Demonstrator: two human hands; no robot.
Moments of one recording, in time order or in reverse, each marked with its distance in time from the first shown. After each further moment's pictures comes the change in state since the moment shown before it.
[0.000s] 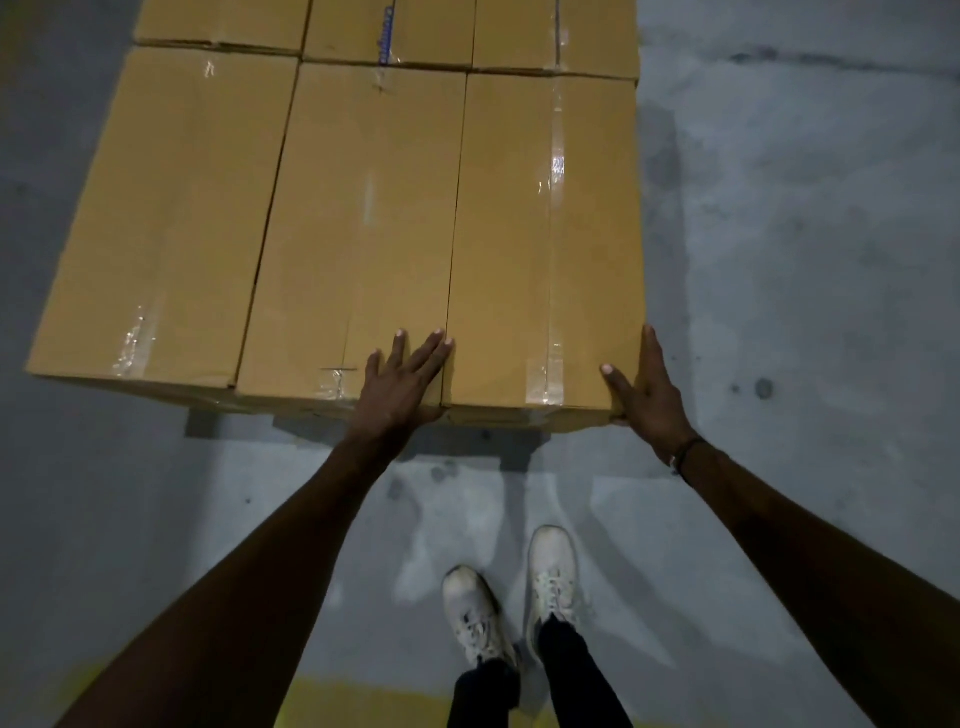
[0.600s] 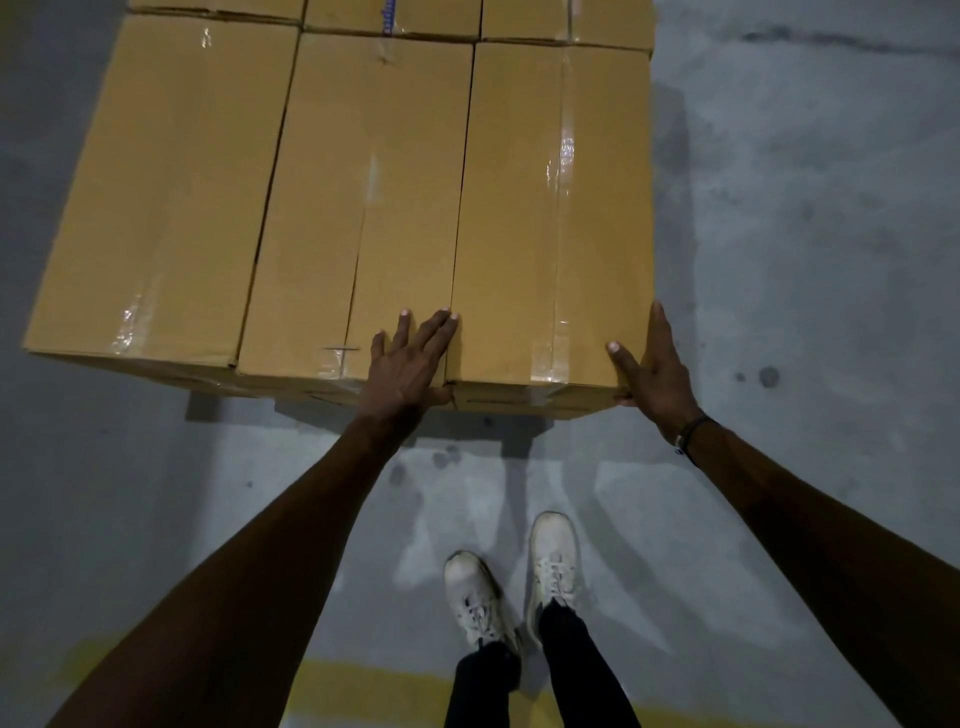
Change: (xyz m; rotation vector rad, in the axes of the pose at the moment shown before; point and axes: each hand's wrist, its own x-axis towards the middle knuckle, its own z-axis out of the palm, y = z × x) left_hand 0.007 0.006 0.002 0.047 -0.006 -0.063; right_hand 0.006 0.000 0.001 0.012 0.014 0.039
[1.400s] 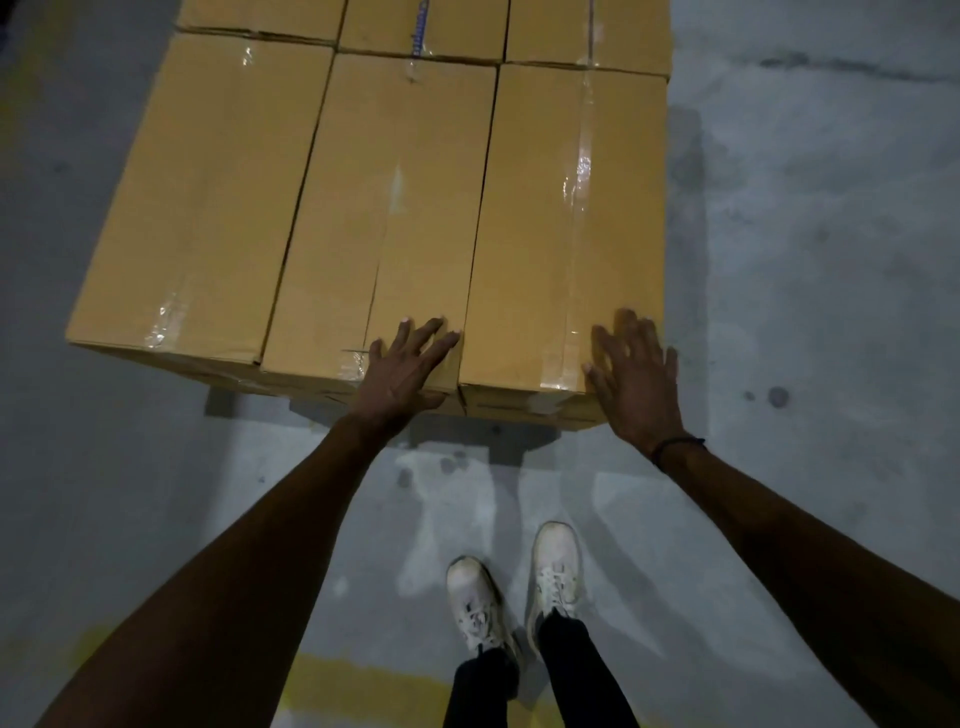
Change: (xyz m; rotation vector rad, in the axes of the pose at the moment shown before) left_hand -0.016 -0.022 -0.013 -0.063 -0.004 0.028; right_hand -0.017 -0.031 0.023 -0.665 0.007 -0.378
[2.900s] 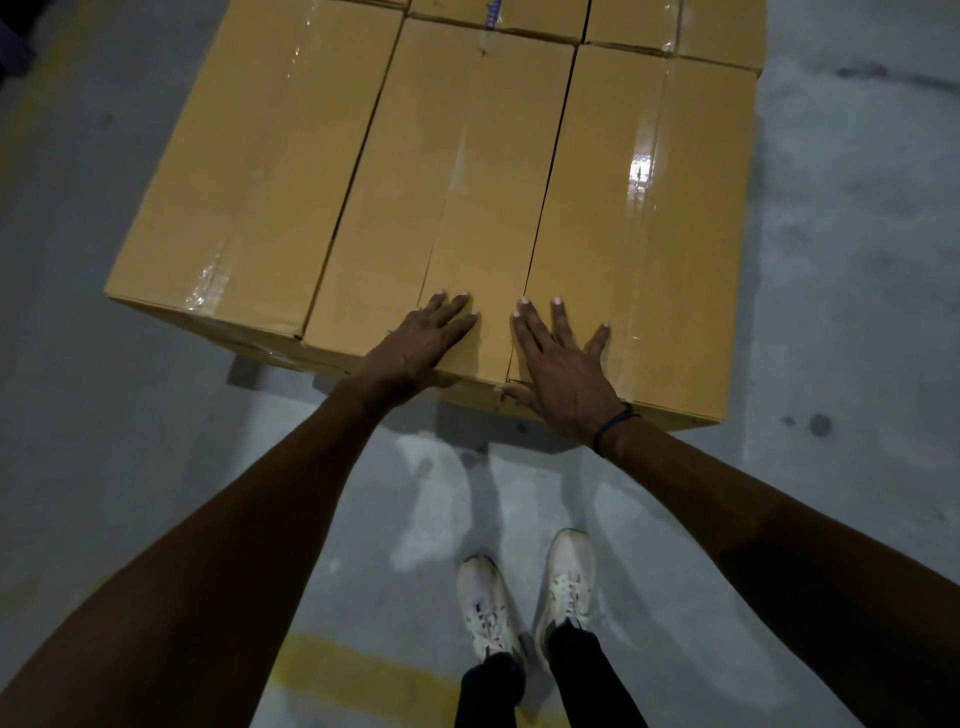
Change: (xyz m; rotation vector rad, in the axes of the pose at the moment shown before) left_hand 0.007 -0.053 -0.013 0.005 -0.041 0.098; right_hand 0.042 -0.131 0.050 -0.406 -0.296 -0.350
